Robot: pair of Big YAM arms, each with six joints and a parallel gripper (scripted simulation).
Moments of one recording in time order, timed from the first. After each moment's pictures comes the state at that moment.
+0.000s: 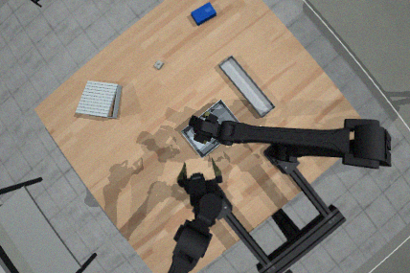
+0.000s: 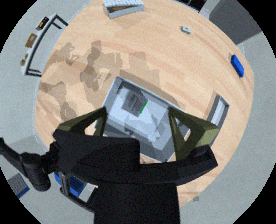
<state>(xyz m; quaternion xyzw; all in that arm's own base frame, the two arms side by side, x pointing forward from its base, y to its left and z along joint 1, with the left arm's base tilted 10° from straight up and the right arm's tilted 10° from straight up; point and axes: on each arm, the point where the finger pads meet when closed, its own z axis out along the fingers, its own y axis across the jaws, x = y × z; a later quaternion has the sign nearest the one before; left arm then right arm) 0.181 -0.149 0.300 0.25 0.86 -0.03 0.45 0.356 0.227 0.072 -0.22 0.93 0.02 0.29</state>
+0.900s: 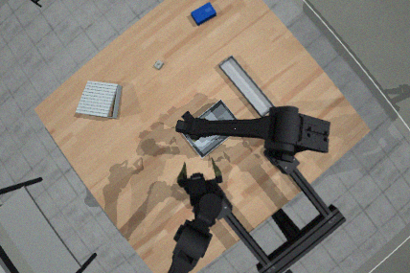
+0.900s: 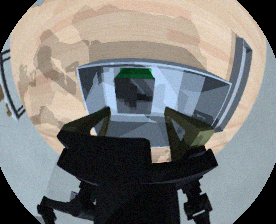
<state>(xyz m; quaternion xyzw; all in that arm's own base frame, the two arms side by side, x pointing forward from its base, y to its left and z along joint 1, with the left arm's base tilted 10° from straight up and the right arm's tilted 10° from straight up) 0.181 -0.149 0.300 0.25 0.86 -0.03 0.45 0.360 0.229 -0.054 0.00 1.00 -0.06 0.06</state>
